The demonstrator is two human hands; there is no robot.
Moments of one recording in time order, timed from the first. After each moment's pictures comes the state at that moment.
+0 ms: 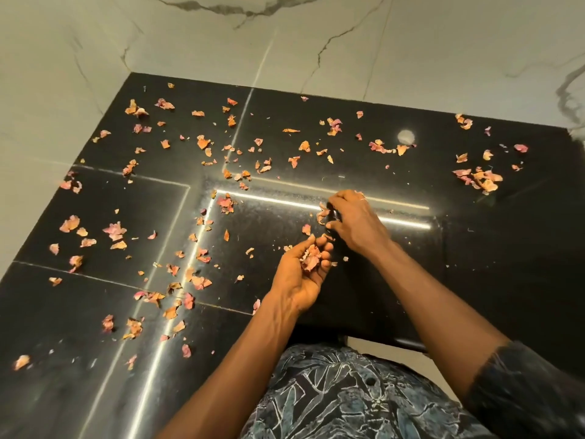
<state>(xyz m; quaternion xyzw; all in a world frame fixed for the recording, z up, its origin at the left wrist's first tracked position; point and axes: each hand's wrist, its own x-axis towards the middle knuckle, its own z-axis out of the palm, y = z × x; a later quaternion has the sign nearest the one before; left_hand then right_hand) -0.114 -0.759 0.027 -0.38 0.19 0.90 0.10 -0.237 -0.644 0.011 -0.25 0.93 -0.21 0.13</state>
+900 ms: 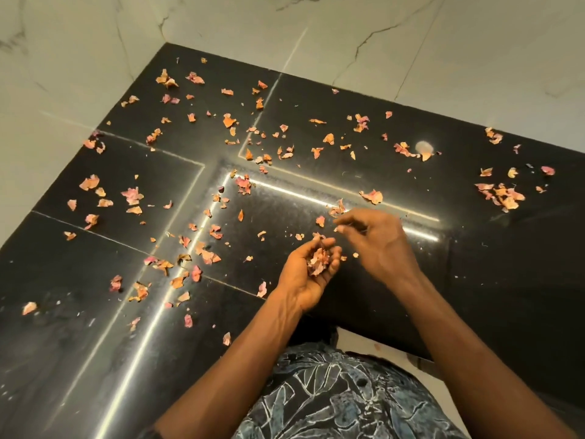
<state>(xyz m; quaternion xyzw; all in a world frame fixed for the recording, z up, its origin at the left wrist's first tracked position) -0.094 -0.757 0.015 -0.39 0.18 0.90 0.07 -0.175 -0.635 0.074 -0.23 0.87 -0.41 0.13</state>
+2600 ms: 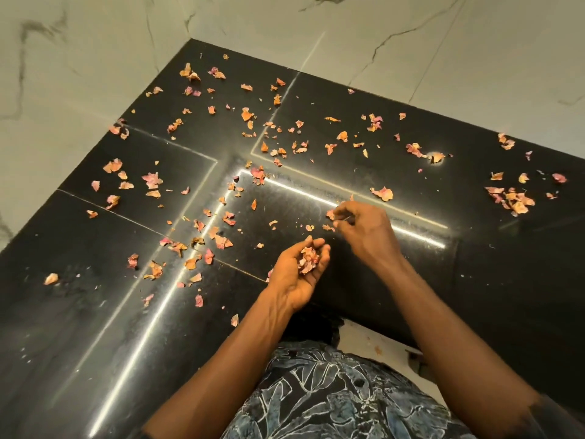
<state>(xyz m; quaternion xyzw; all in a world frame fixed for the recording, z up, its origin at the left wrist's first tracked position) -0.062 -0.769 0.027 -0.42 0.13 0.90 0.01 -0.177 -0.662 0.045 -0.23 0.89 -0.36 0.14</state>
